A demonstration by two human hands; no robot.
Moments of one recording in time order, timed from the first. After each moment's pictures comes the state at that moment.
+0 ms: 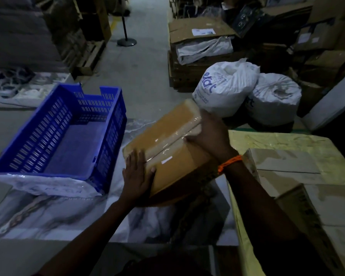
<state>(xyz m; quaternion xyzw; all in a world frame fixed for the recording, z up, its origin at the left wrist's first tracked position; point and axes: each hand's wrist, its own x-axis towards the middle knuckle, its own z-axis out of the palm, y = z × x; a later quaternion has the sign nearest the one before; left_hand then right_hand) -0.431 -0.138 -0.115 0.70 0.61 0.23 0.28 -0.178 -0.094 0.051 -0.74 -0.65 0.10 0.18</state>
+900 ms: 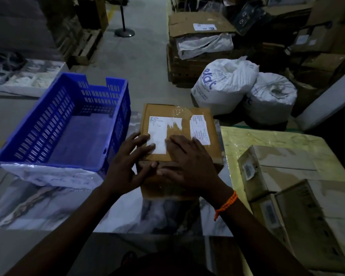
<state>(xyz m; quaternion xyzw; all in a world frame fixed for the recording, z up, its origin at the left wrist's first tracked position) -0.499 -0.140 -0.028 0.82 0.38 0.39 0.16 -0.270 -0.177 0.019 -0.56 -0.82 0.01 0.12</state>
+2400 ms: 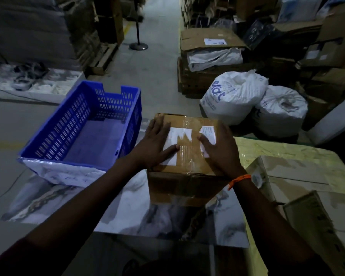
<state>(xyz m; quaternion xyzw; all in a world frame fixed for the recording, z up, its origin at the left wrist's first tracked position) -0.464 -0.088 0.004 0.84 0.47 0.18 0.19 -0.220 -0.127 0.022 -0.76 -0.57 0.15 0.26</state>
